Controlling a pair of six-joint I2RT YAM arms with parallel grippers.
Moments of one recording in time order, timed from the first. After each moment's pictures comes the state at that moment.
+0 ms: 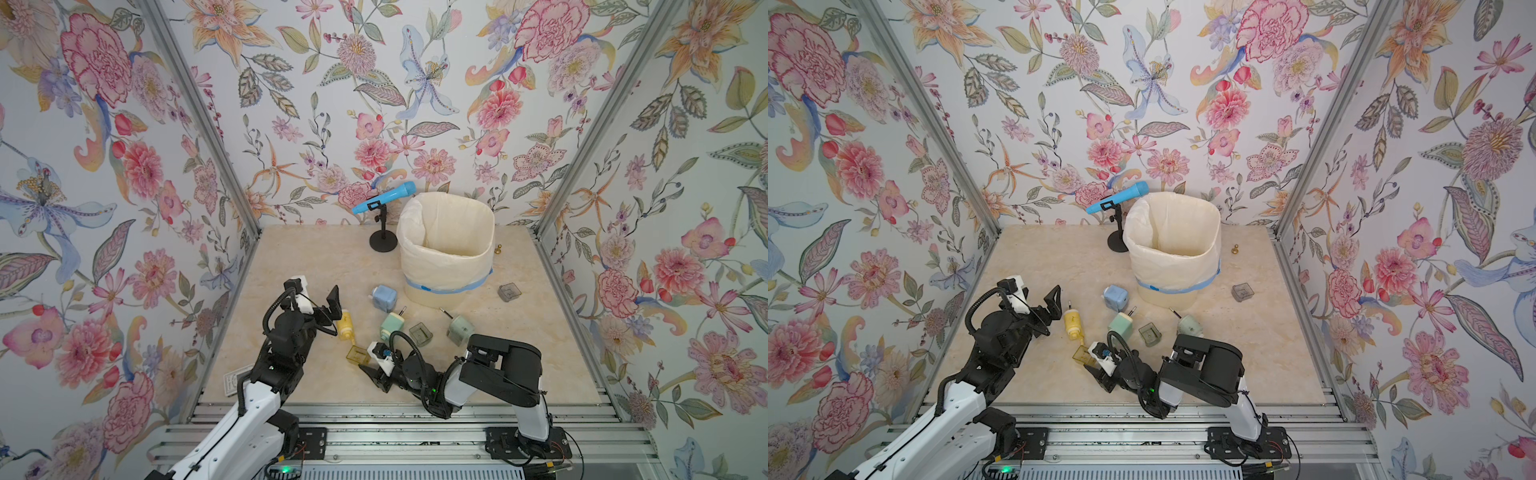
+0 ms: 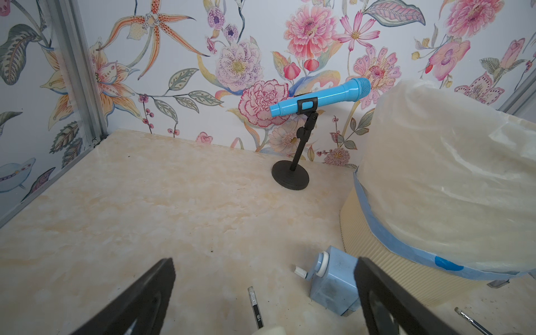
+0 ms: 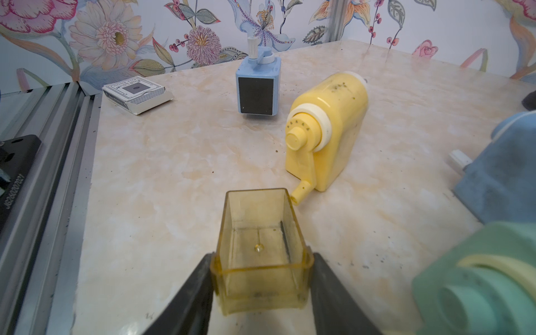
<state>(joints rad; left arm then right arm) -0.38 0.77 0.40 0.26 -0.23 -0.28 1.21 2.02 0.57 1.21 0.12 0.04</state>
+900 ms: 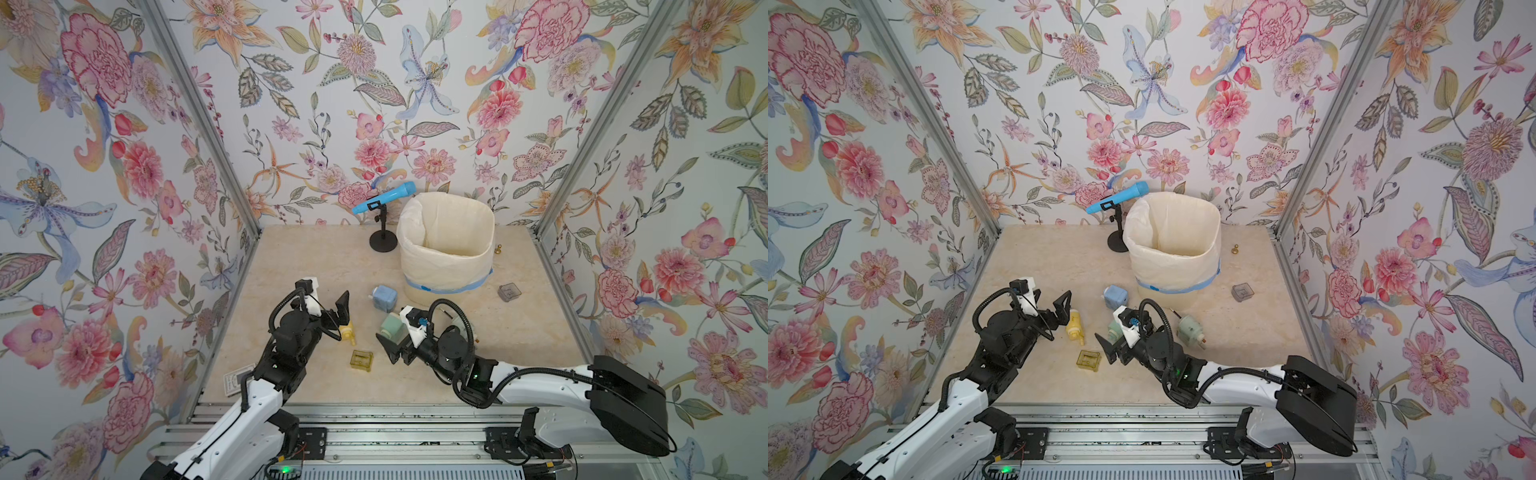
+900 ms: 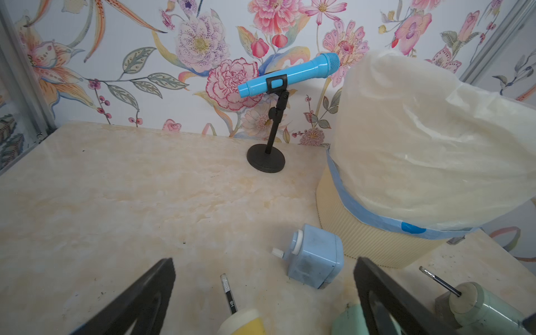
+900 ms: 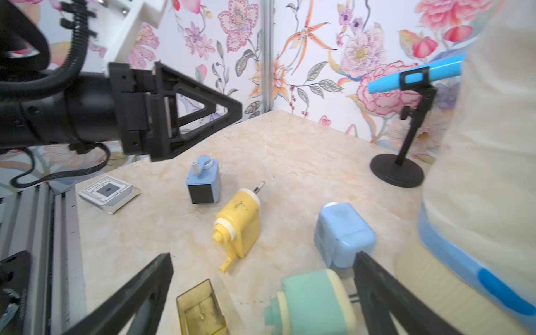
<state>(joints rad) -0.44 0.83 0.40 0.28 -0.13 -0.27 1.10 1.29 0.53 0.64 0.28 0.05</state>
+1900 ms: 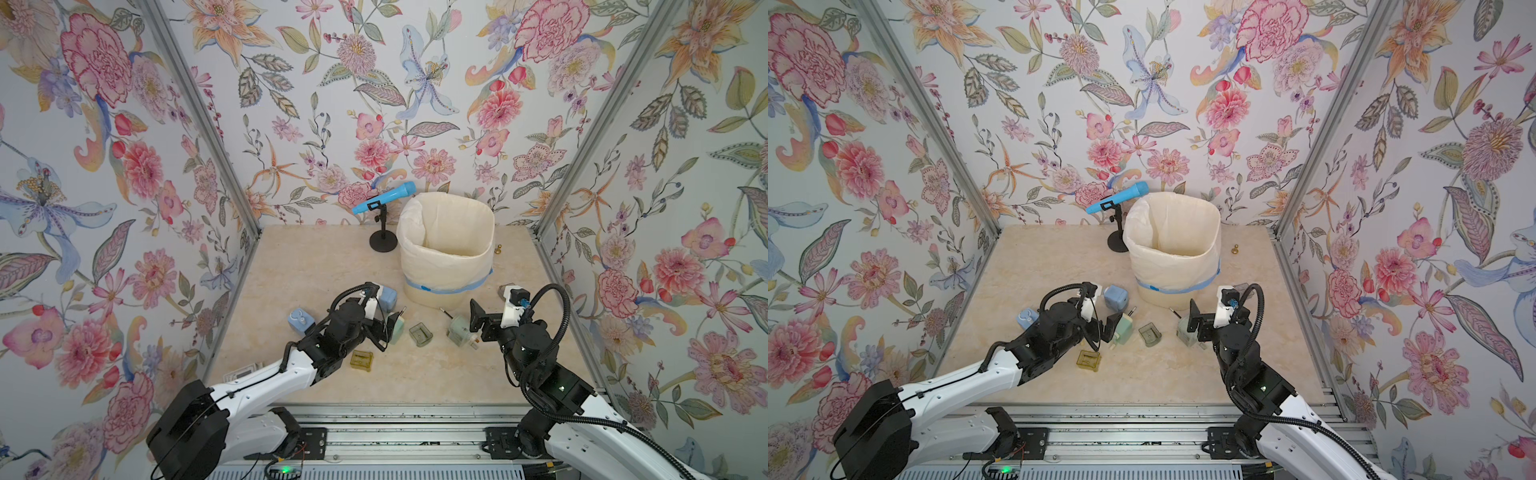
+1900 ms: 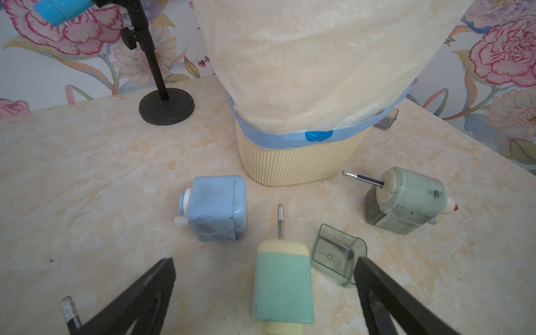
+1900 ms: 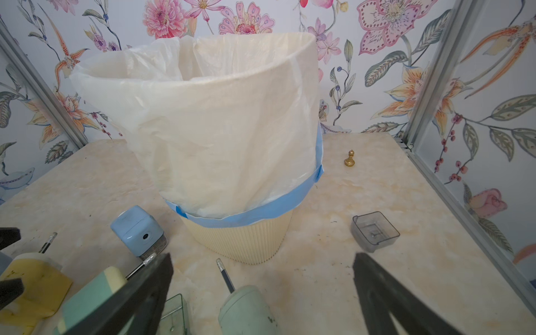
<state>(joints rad) -0.74 1.20 0.65 0.15 -0.15 -0.15 0.69 0.60 0.48 -0.09 0.53 0.22</state>
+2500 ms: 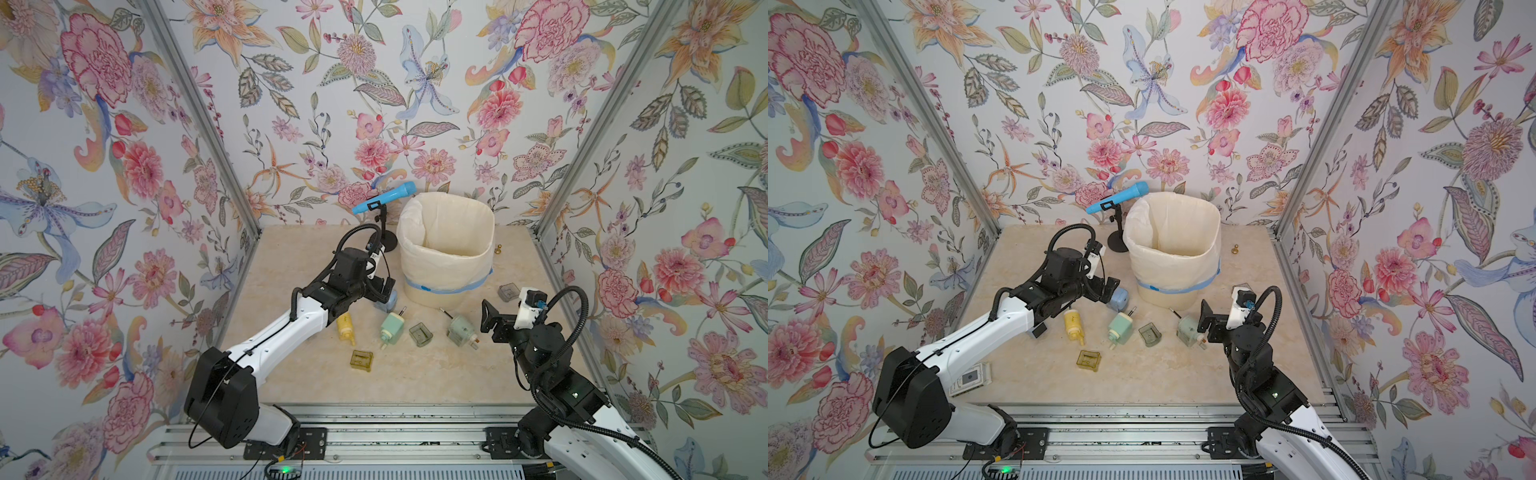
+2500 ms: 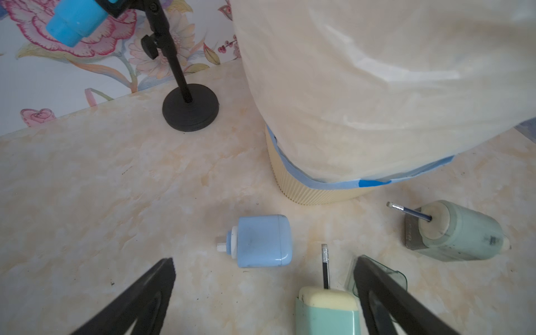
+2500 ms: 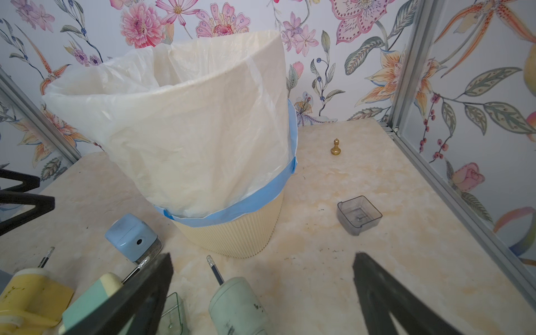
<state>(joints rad) -0.57 1.45 1.15 -0.31 0.01 -0.02 0.59 0.52 0.51 -0.21 0.46 0.28</state>
